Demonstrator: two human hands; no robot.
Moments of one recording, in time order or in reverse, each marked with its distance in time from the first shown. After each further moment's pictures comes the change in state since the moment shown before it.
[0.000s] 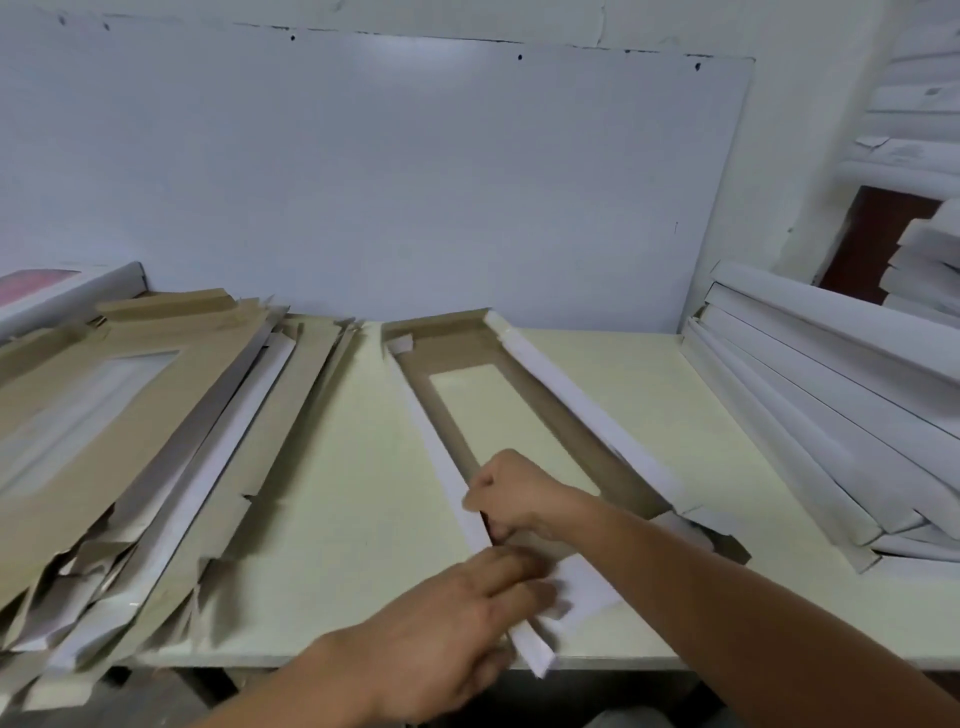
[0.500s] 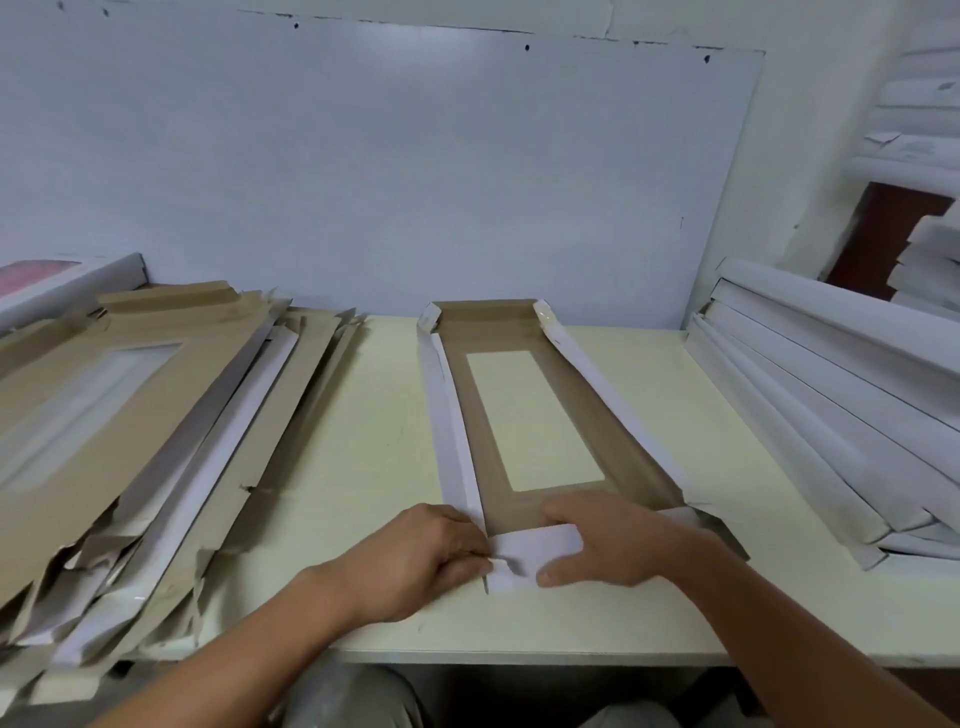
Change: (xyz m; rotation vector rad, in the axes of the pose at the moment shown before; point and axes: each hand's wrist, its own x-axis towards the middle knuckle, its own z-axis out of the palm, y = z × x) left_hand -0.003 -0.052 -0.013 -0.049 0.052 -0.149; right_hand -0.058 0.053 -0.044 -0.602 -0.128 -0.193
